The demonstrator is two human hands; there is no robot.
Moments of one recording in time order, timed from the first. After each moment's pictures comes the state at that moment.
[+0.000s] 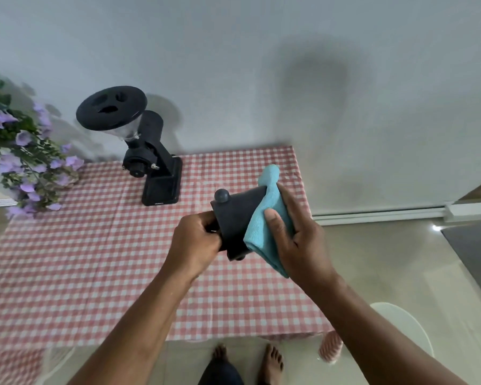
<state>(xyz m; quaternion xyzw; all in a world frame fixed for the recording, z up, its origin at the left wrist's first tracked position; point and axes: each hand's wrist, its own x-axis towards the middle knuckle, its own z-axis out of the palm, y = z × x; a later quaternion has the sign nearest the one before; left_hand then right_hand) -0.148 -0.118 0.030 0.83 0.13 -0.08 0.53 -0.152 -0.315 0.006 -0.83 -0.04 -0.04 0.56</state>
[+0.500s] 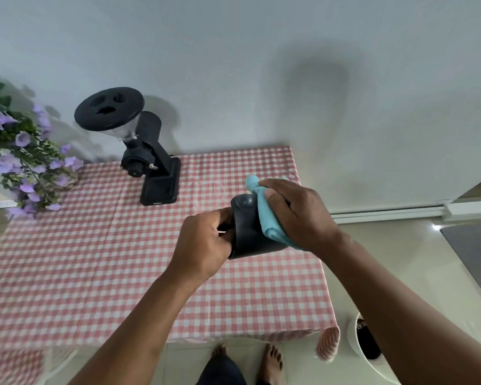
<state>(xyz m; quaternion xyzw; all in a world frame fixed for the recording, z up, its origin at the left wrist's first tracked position) -0.157 -0.134 0.034 0.90 -0.03 0.02 0.43 -0.107 -0.336 0.033 -0.89 -0.18 -0.06 0.41</state>
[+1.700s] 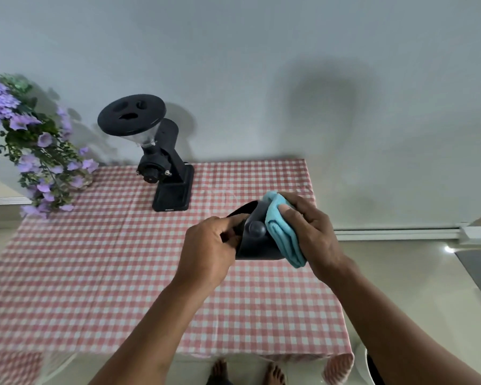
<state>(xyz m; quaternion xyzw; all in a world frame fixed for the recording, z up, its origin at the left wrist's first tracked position) -0.150 -0.119 0.030 0.90 0.05 0.04 0.43 -0.105 -0.318 0.007 -0.72 -0.04 0.07 0.69</state>
